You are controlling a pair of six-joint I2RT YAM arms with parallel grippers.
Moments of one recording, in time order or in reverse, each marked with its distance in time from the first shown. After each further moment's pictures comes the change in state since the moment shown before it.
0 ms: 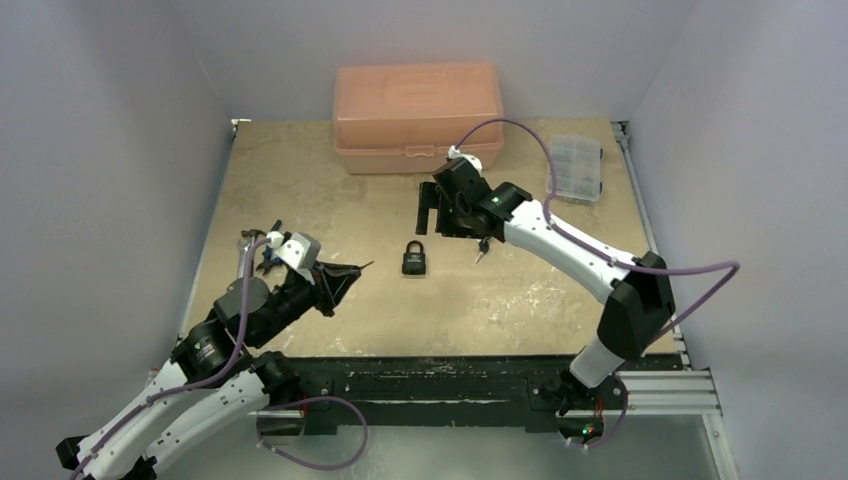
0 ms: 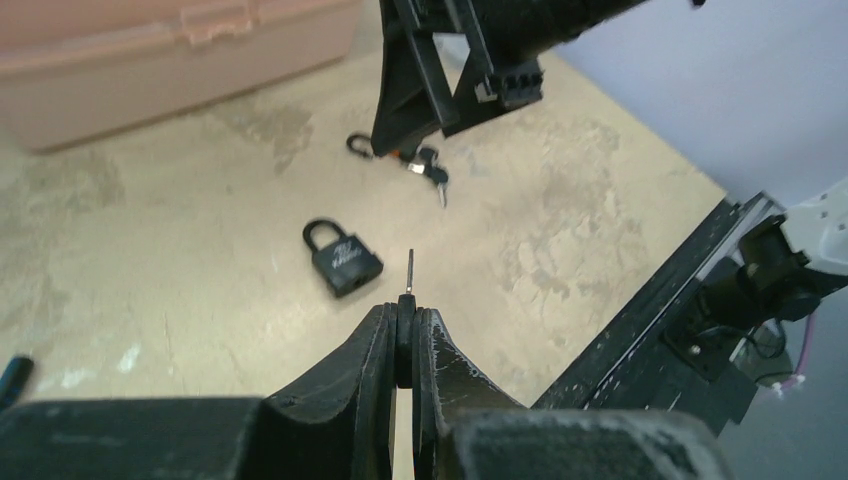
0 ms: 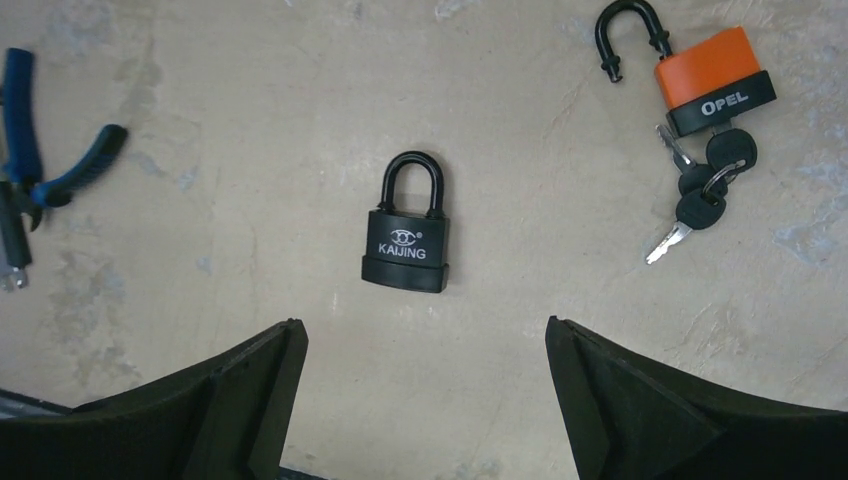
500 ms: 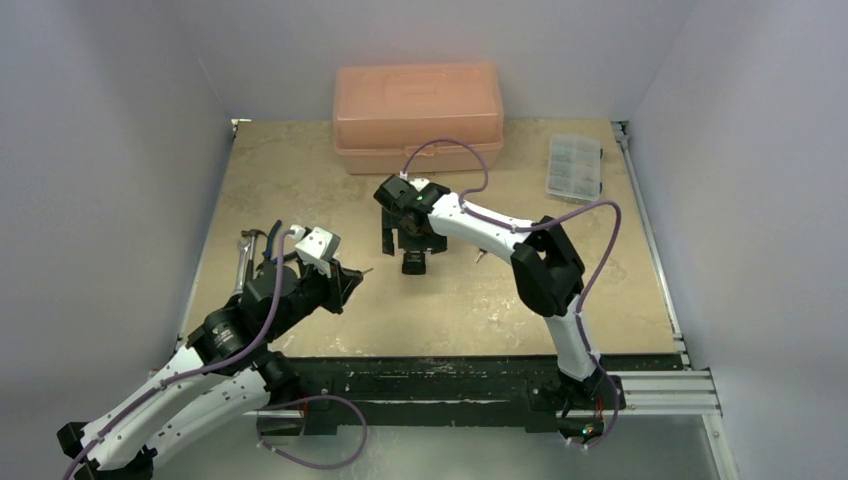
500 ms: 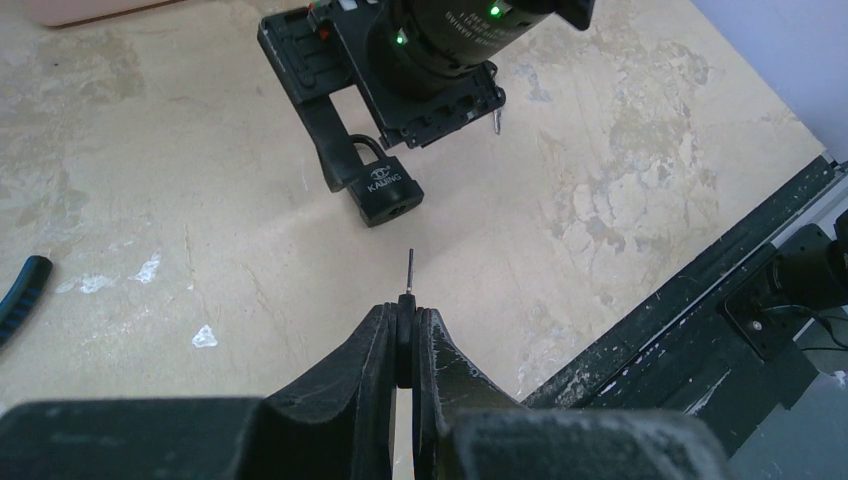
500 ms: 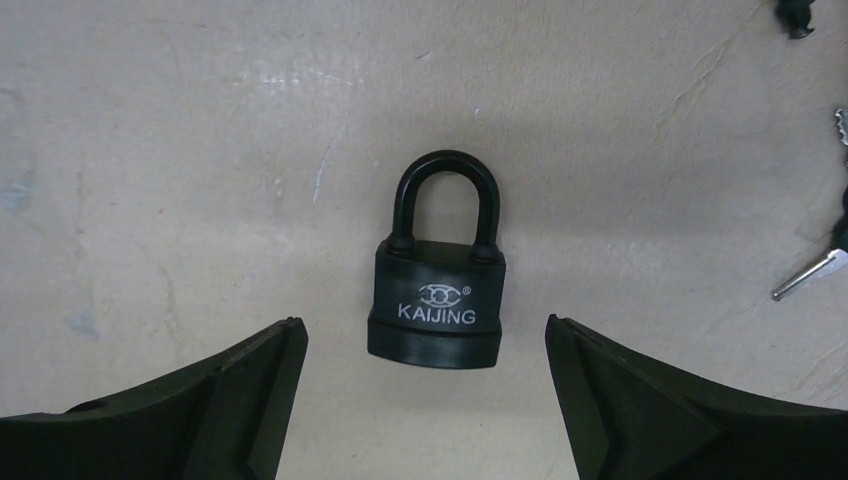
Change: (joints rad) left arm 0.000 0.122 0.011 -0.092 -0.067 -0.048; right arm 0.097 0.459 0.327 -0.159 0.078 0.062
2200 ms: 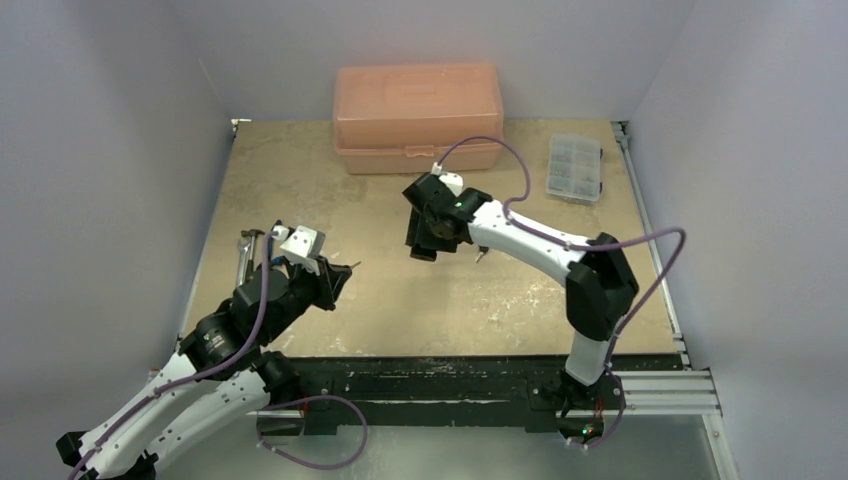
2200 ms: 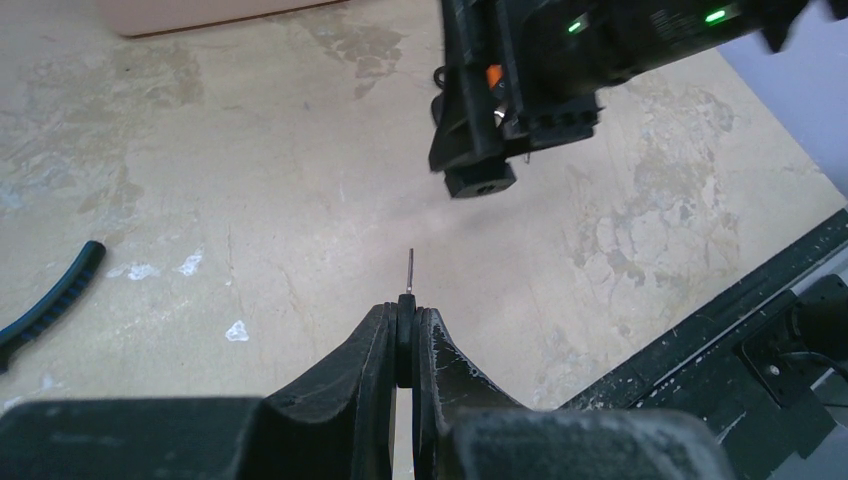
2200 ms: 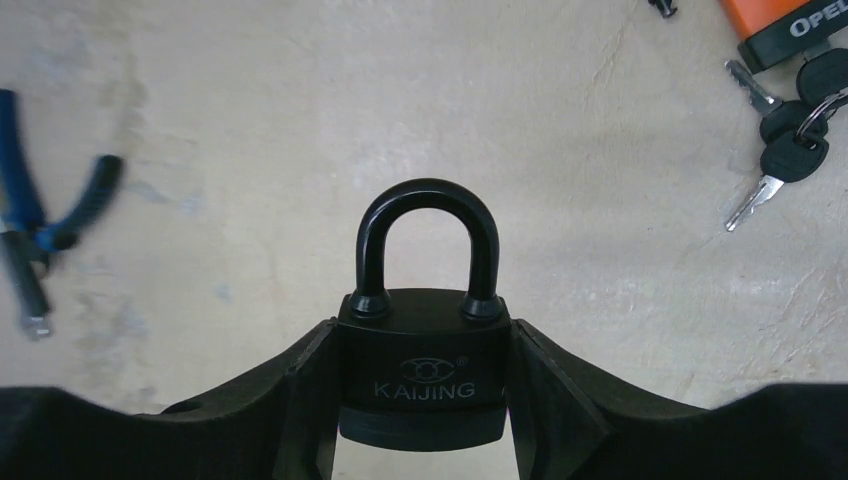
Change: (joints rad) left arm 0.024 -0.045 0.004 -0.030 -0.087 -0.024; right arm -0.023 -0.278 -0.260 0.122 -0.005 0.134
